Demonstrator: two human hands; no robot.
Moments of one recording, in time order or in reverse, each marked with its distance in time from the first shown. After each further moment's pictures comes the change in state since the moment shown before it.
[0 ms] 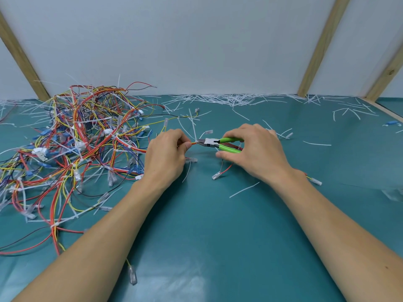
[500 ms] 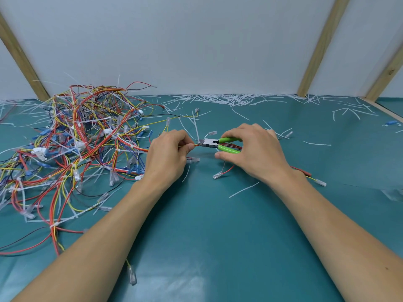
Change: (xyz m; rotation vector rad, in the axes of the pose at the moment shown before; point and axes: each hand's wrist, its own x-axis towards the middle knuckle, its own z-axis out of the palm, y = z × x) left_hand -0.001 0.002 -0.001 -0.028 -0.031 0.065; right_hand 0.000 -0.002 0.000 -0.019 -0.003 -0.016
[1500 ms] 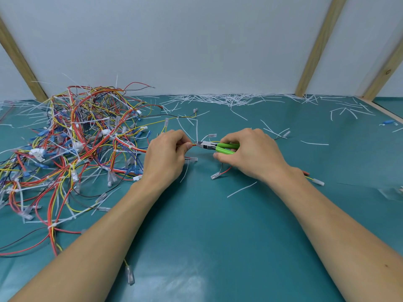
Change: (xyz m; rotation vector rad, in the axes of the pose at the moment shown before) left_hand -0.001 -0.001 0.002 -0.028 0.019 0.003; right_hand 0.000 -0.003 -0.004 0.031 -0.121 0.088
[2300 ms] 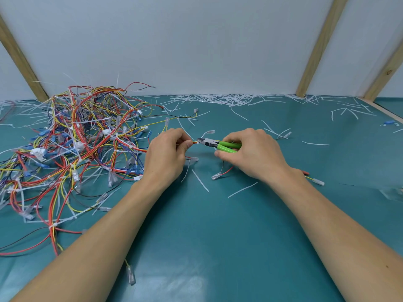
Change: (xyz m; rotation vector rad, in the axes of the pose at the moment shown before) left_hand 0.001 -0.001 0.001 -0.040 0.029 -0.023; right_hand 0.000 -0.001 0.001 0.011 0.030 0.023
